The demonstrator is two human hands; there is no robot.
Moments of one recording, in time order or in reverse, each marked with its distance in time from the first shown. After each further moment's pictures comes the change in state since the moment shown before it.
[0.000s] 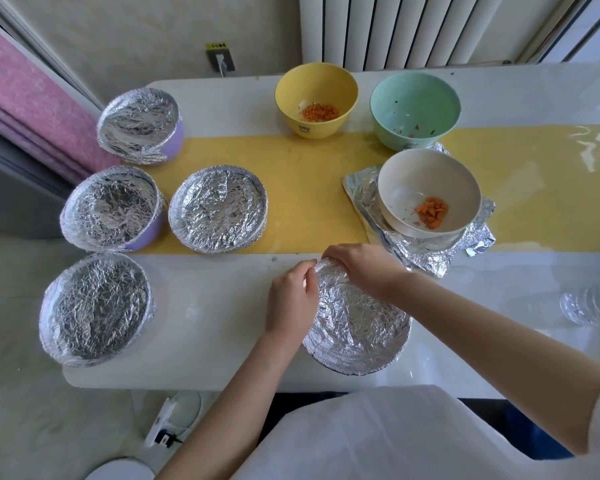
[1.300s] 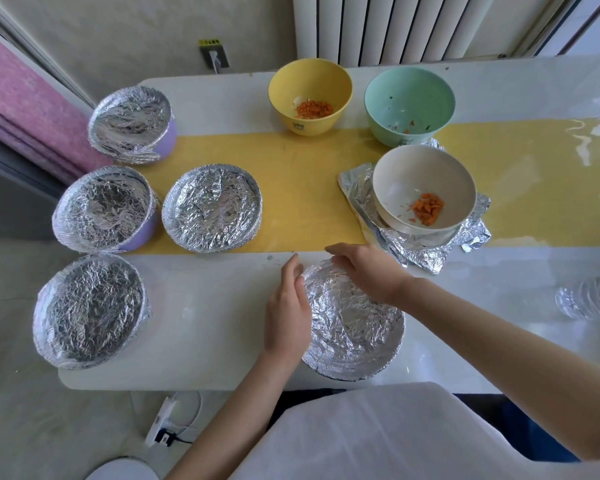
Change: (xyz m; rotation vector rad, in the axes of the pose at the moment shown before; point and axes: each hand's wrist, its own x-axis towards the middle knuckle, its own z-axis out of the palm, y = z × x) left_hand -0.024 -0.001 0.005 -0.082 0.022 -0.088; right_hand -0.013 -0.001 -0.002 0.209 0.056 0.147
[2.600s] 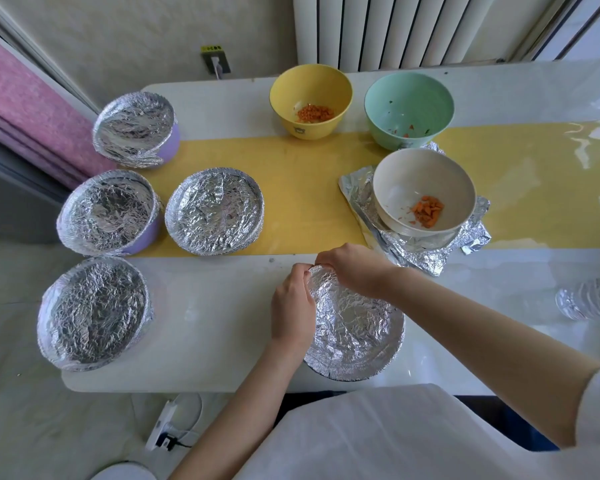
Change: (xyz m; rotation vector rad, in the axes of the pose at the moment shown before) left_hand 0.012 0.006 0.006 0.142 0.003 0.031; right_hand 0.018 -0.017 -0.002 -0.237 -0.235 -0.032
